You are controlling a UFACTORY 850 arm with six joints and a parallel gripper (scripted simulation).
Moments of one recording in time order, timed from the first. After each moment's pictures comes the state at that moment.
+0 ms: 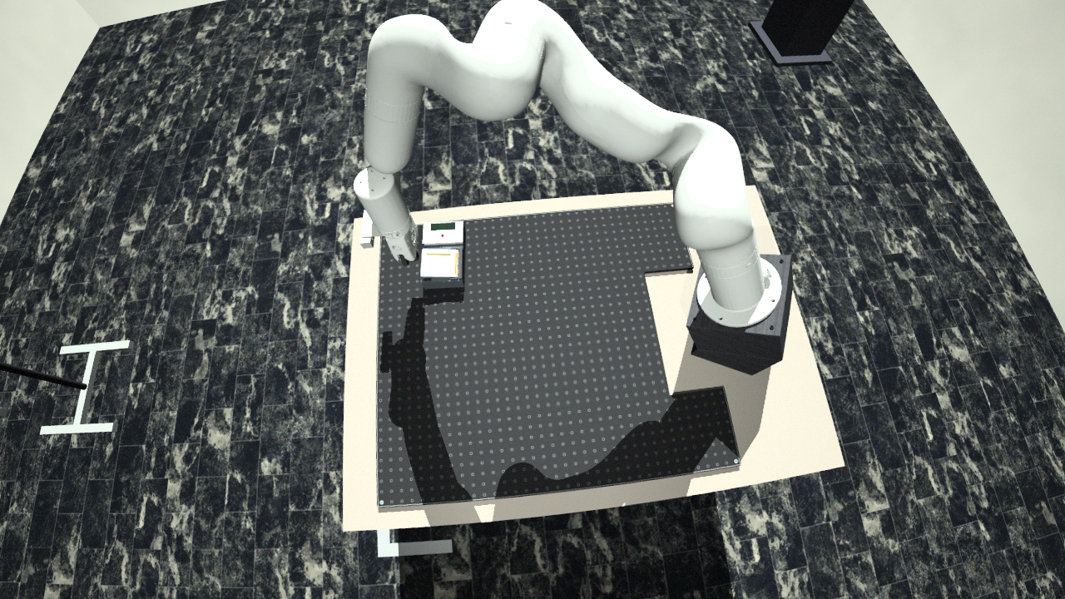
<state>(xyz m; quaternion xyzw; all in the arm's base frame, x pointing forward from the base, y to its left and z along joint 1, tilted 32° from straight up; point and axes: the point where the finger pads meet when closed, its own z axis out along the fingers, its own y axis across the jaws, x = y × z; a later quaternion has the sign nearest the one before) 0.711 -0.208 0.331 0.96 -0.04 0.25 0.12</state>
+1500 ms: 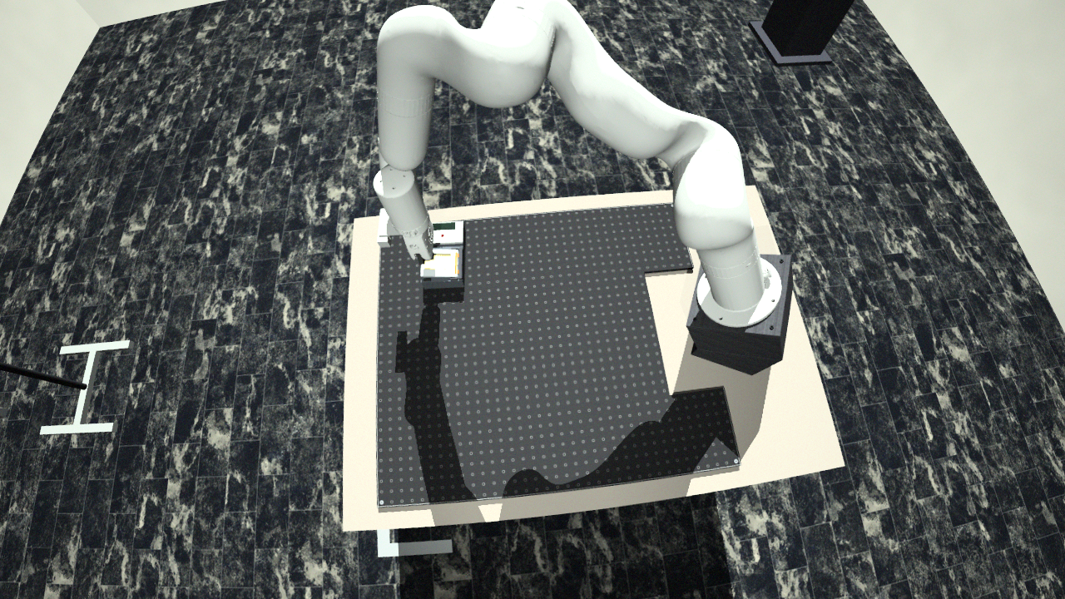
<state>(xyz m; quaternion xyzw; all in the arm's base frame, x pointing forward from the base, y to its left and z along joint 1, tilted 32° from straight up) 0.675 -0.207 0.312 0.96 -0.04 0.25 0.12</state>
